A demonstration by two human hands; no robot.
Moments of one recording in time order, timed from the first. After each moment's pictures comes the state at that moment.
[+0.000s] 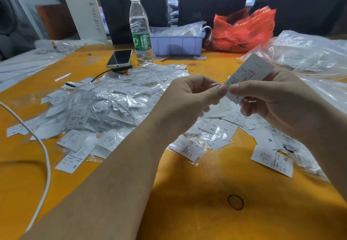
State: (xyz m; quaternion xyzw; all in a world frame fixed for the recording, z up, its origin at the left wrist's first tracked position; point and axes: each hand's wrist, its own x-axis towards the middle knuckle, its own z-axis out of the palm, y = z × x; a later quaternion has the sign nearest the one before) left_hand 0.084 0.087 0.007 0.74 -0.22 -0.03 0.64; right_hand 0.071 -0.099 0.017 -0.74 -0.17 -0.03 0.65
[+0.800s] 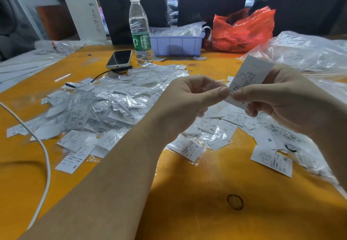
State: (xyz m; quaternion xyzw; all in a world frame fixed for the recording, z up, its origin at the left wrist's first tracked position) left_hand 0.082 0.088 0.010 0.70 -0.23 -0.07 0.67; right_hand 0.070 -0.107 0.023 -0.78 -0.19 -0.01 0.59
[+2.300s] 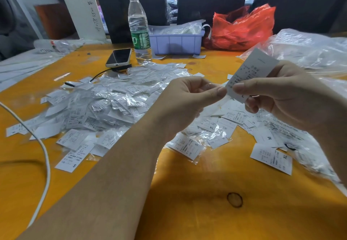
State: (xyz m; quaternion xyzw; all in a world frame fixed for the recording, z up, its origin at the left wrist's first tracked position) left_hand 0.082 0.088 0.009 0.74 -0.21 -0.07 0.63; right_hand 0.071 -0.109 0.023 -0.76 -0.20 0.00 0.62
